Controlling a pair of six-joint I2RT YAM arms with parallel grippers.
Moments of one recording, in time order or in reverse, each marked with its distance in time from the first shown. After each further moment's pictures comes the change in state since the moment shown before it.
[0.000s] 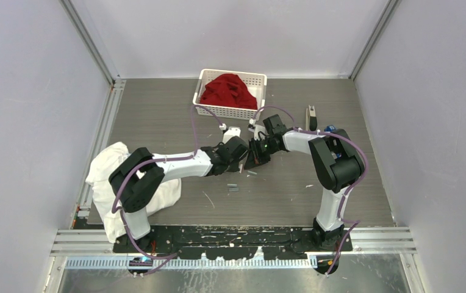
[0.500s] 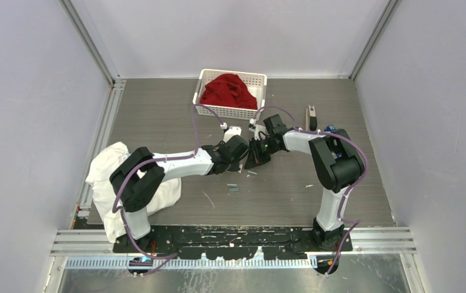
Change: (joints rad) left arm 0.000 0.007 0.024 -0.034 0.000 0.001; right arm -0.006 0.000 0.000 0.000 0.000 0.000
